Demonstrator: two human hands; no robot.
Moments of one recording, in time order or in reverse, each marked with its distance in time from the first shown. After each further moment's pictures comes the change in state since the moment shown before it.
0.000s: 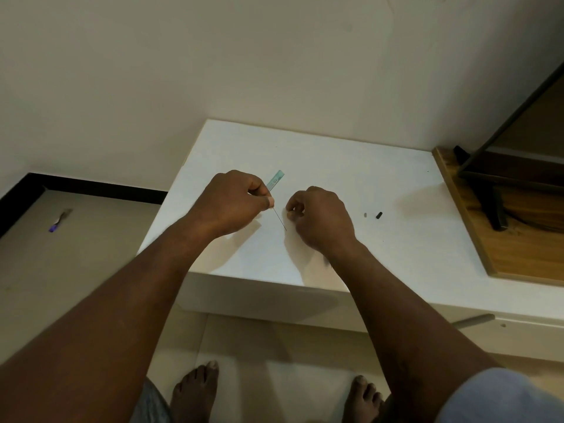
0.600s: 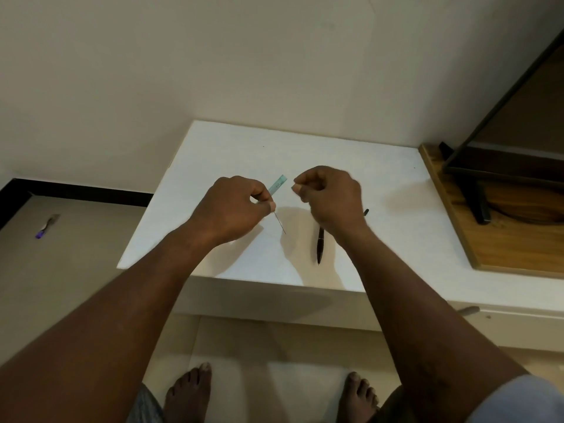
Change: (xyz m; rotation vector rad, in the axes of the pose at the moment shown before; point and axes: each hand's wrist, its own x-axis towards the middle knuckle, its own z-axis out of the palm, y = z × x) left_hand -0.005 0.014 0.019 0.083 0.014 0.100; right_hand -0.003 0.011 -0.041 0.576 0.193 0.224
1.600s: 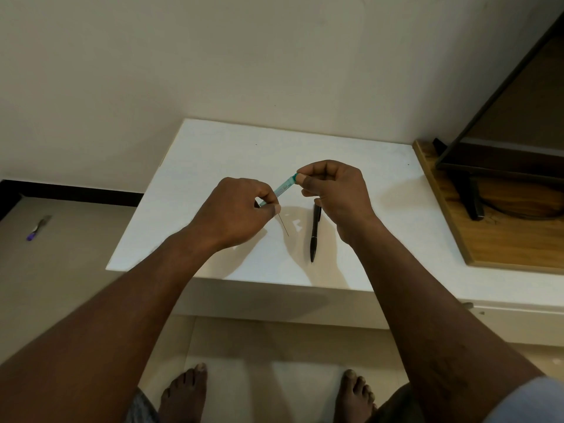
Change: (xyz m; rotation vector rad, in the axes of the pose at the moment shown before) left_hand -0.007 0.020 0.010 0.004 0.002 0.090; right_hand 0.002 0.000 -0.023 0.326 -0.070 0.143
